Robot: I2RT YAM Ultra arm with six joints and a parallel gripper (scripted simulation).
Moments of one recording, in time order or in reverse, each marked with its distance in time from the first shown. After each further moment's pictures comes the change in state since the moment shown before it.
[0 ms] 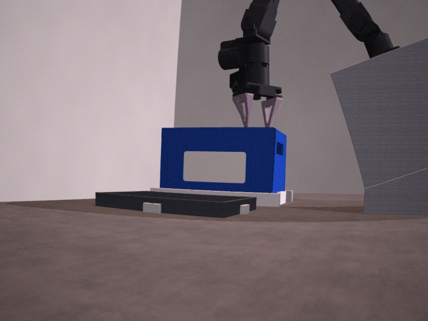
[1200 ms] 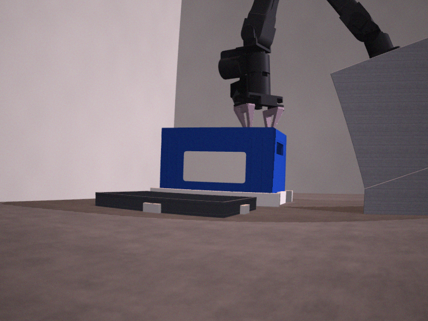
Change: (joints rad) arm 0.000 0.085 -0.006 0.071 0.000 0.000
